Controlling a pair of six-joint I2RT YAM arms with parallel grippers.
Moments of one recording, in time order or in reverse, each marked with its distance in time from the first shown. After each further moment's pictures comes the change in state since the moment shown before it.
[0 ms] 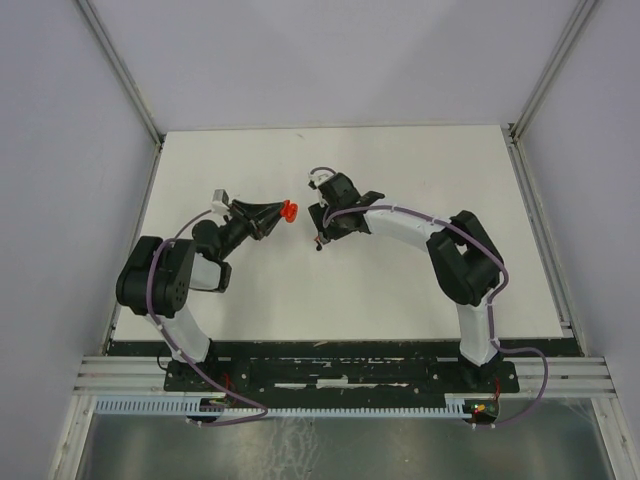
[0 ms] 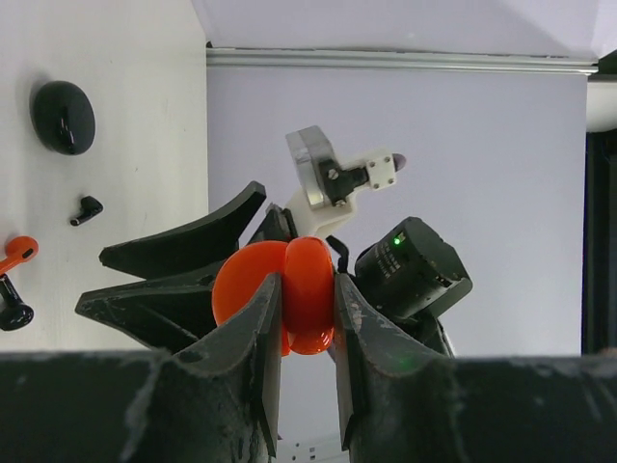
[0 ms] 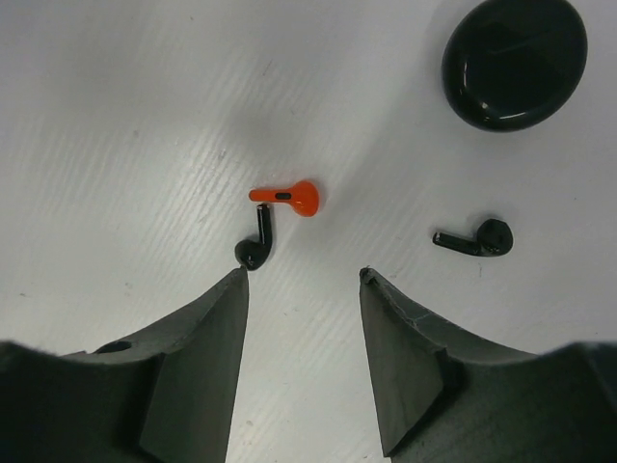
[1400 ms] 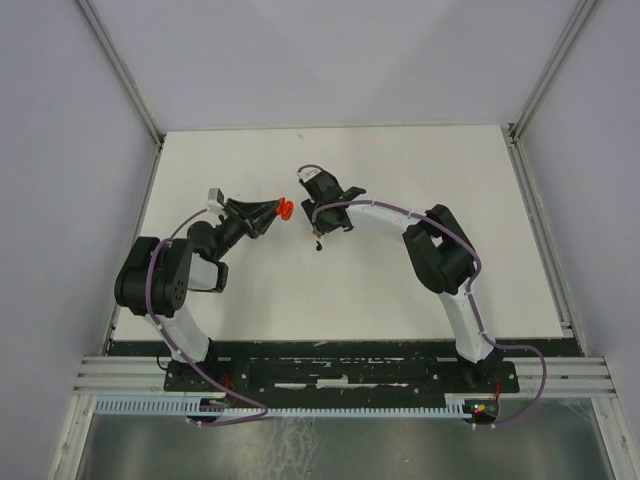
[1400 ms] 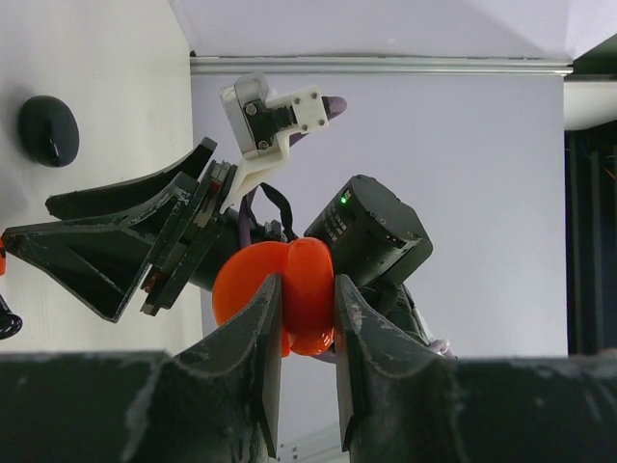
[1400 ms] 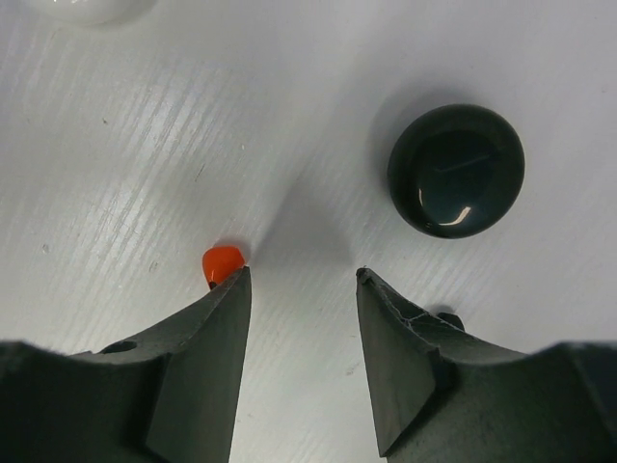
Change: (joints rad) left arm 0.042 0.000 -0.008 0.056 0.026 -0.033; right arm 0.029 0.203 0.213 -0.053 0.193 -0.072
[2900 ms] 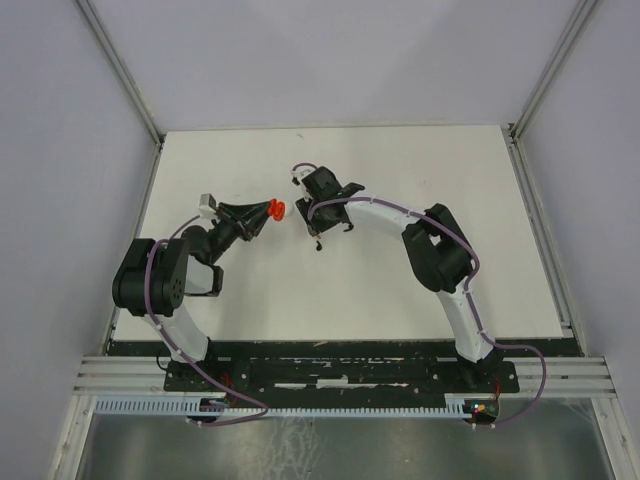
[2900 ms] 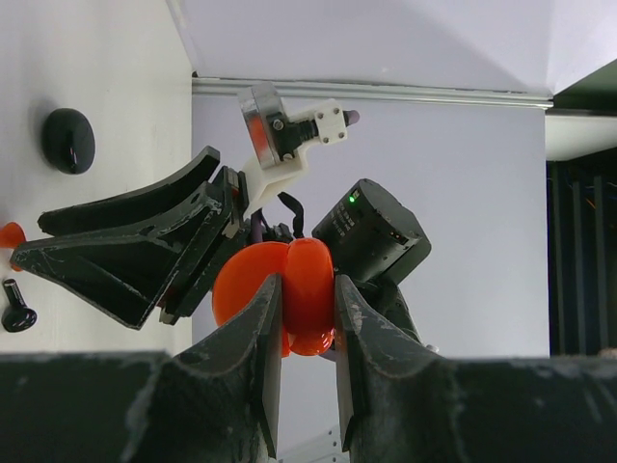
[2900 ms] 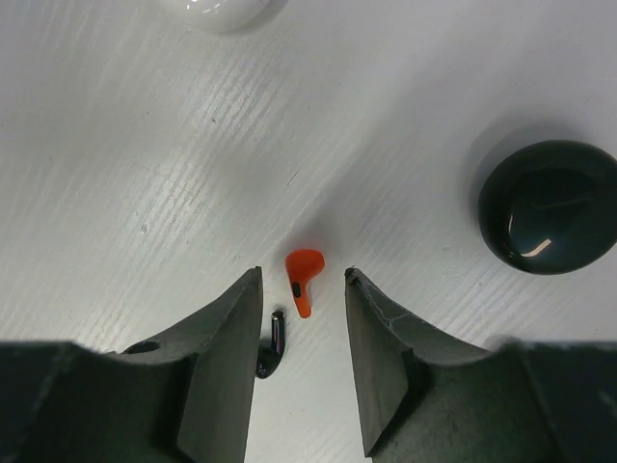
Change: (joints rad) left arm 0.056 0.000 -0.041 0.035 0.000 -0.044; right arm -0.004 0.021 0.060 -0.022 -0.178 0.000
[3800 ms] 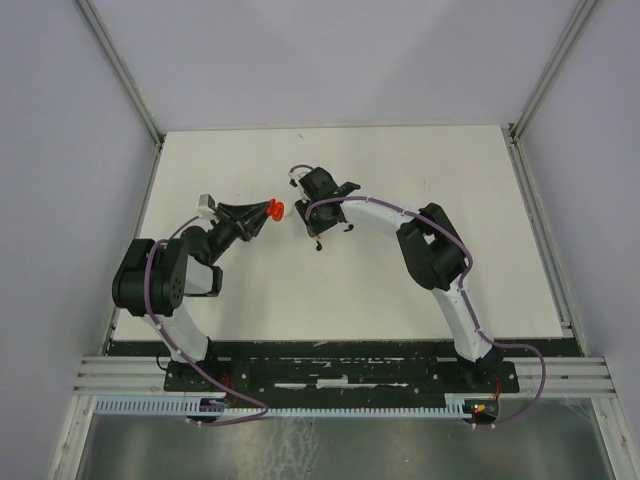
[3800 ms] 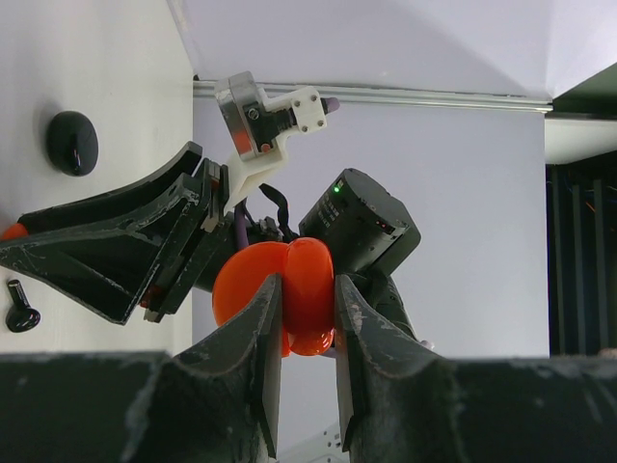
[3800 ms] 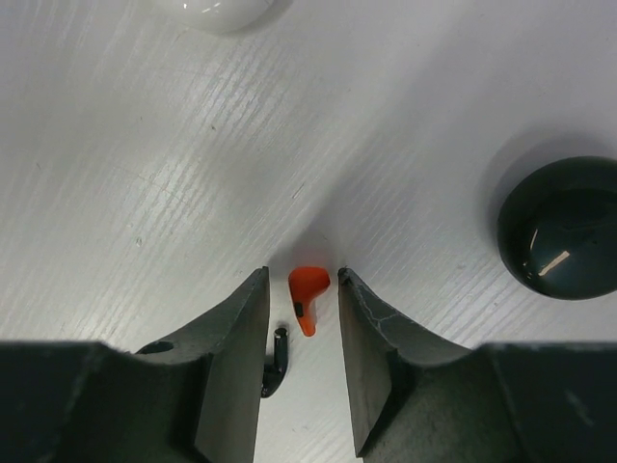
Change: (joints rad) left arm 0.008 0.000 -0.003 0.000 0.001 -0.004; right arm 0.002 0.056 0.057 -0.043 -0.012 -0.004
